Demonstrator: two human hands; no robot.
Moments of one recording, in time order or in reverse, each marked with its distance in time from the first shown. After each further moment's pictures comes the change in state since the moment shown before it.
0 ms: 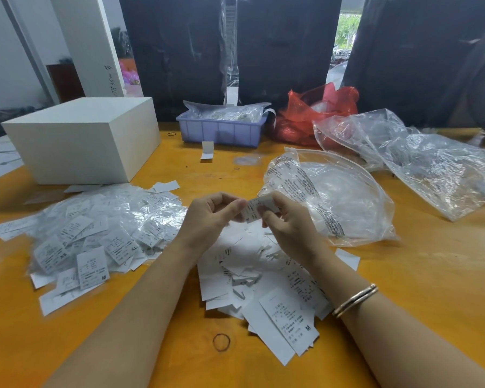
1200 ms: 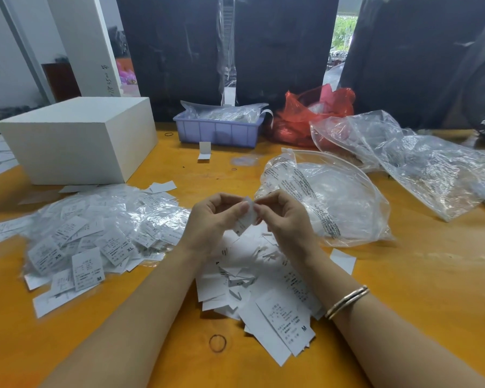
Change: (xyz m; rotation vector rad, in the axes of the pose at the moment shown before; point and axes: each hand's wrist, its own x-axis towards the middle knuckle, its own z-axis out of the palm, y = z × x) left_hand -0.001 -0.003 0.011 -0.201 0.052 -0.101; right_hand 0.002 0.000 0.007 0.391 0.088 0.122
